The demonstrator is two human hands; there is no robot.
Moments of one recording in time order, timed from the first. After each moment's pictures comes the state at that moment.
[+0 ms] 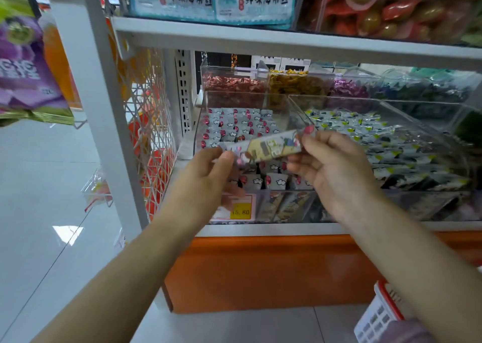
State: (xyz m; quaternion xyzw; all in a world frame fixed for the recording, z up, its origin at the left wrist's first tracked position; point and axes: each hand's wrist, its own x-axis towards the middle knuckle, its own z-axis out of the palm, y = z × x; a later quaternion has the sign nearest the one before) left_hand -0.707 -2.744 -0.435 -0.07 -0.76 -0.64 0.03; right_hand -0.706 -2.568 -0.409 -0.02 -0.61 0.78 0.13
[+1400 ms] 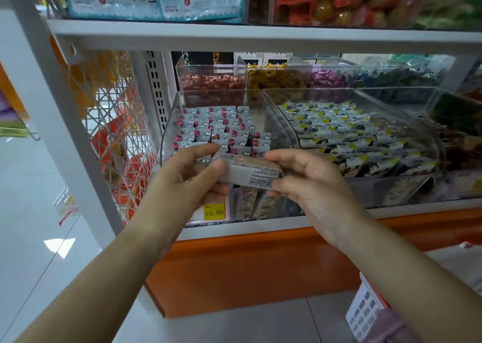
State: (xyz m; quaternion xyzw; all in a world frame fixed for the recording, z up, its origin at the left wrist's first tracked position) left_hand -0.704 -2.733 -0.434 -0.11 -0.69 -0.72 -0.01; right_hand -0.688 -2.541 -0.436 0.05 -0.71 0.70 0.06
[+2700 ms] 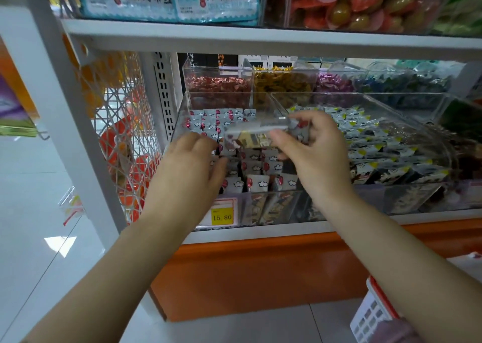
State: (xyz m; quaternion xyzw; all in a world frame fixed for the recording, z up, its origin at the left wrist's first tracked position) left_hand -0.729 -2.735 -0.431 -0.16 -0.93 -0.22 0.25; right_hand -0.724 -2.558 -0.417 0.05 -0.78 0.55 0.29
